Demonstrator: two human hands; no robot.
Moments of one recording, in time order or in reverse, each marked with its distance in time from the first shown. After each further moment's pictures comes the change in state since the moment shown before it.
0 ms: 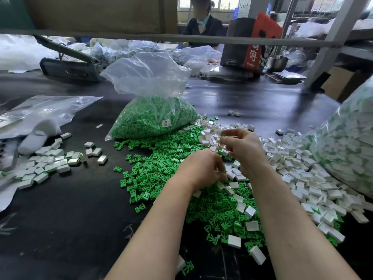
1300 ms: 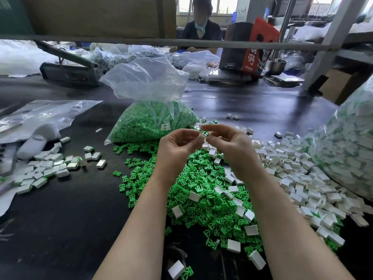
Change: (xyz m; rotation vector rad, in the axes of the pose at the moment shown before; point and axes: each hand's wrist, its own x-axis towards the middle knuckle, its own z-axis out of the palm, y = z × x) left_hand -0.010 -0.025 -0.027 -1.115 0.467 0.013; right_hand -0.017 -0.015 0.012 0.020 -0.256 -0.295
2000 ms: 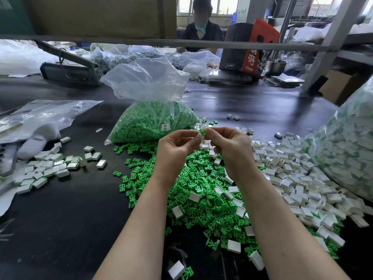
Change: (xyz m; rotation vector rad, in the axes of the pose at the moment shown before) left_hand 0.000 -0.001 -0.001 -0.026 0.041 -0.032; right_hand 0.000 0.005 0.010 0.174 0.155 0.060
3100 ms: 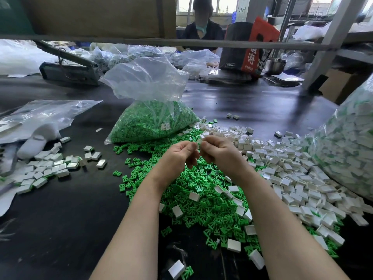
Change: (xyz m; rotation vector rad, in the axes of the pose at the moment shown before) left_hand -0.003 0.001 -0.012 0.346 -0.285 -0.164; right_hand -0.001 0.008 -0.002 -0.391 -0.346 0.009
